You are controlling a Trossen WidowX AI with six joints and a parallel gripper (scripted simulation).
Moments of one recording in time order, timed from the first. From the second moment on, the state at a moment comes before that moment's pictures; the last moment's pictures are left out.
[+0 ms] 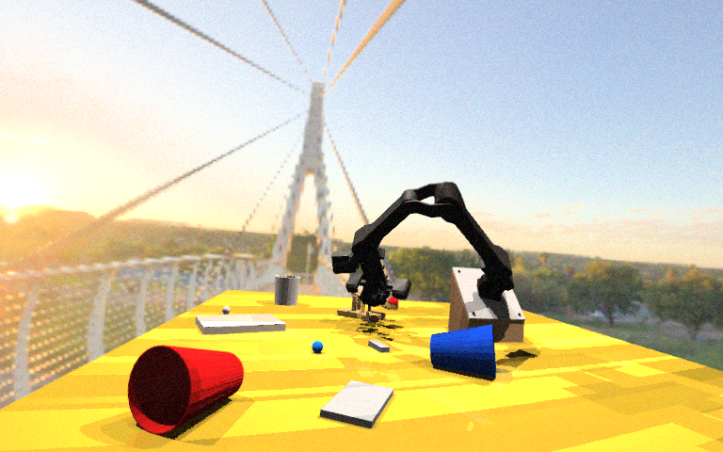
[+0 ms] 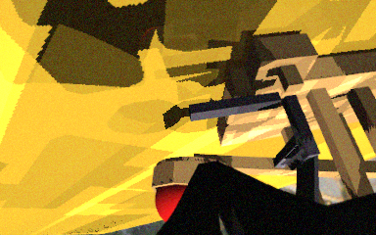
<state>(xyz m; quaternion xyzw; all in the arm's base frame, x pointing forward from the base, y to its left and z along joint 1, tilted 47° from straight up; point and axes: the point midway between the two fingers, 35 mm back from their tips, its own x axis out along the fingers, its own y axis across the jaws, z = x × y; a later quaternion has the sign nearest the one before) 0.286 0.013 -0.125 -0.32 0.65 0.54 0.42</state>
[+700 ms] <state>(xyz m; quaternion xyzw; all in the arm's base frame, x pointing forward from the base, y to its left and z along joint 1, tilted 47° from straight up) 0.278 0.041 -0.151 -0.32 0.65 0.54 0.43</state>
